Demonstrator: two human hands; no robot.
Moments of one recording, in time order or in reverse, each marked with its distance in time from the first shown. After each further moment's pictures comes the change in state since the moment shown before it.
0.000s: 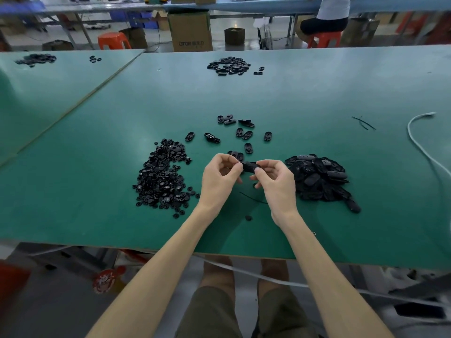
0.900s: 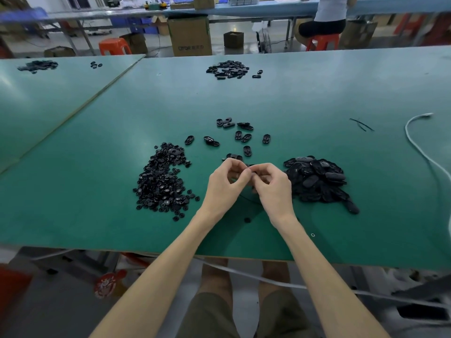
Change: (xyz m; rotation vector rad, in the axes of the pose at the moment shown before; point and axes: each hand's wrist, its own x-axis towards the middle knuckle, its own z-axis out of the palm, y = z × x) left_hand -0.005 0.003 0.005 0.165 -0.111 0.105; right_hand -0.004 -0.003 0.001 -0.225 -0.060 -0.071
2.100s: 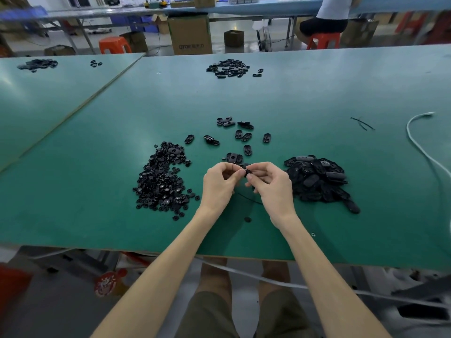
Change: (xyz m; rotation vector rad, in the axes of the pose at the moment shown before) left_hand 0.006 -0.012 -0.004 -0.011 0.064 -0.140; right_hand -0.003 -0.006 -0.004 0.095 -0.055 -0.008
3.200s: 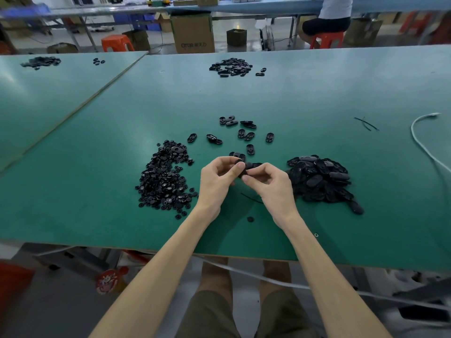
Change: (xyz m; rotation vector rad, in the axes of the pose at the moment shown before) left_hand 0.000 -0.002 -0.008 -0.362 0.005 -0.022; right_hand 0.004 0.007 0.001 0.013 -0.081 -0.015
